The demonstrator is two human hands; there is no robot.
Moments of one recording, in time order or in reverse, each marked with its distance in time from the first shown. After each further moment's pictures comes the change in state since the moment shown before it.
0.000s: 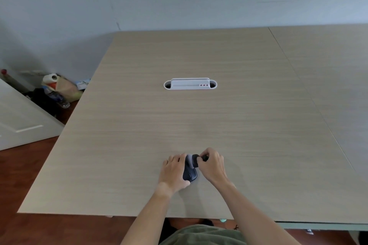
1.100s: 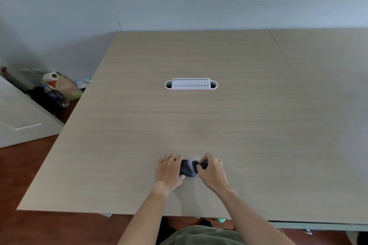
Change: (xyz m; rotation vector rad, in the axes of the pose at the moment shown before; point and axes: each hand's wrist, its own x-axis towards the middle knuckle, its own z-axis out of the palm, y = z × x) left_hand -0.002 -0.012 0.000 0.136 0.017 -0.037; right_hand -0.012 0.018 0.007 -0.067 -0.014 -0.093
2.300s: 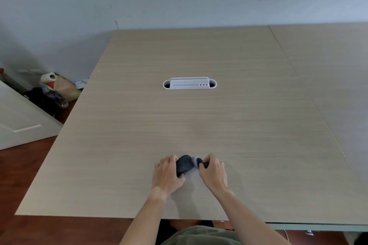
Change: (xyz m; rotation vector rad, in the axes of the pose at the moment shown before) left_hand 0.000 -0.003 0.010 -0.191 0.134 -0.101; right_hand 0.009 0.007 0.004 -0.002 0.060 0.081
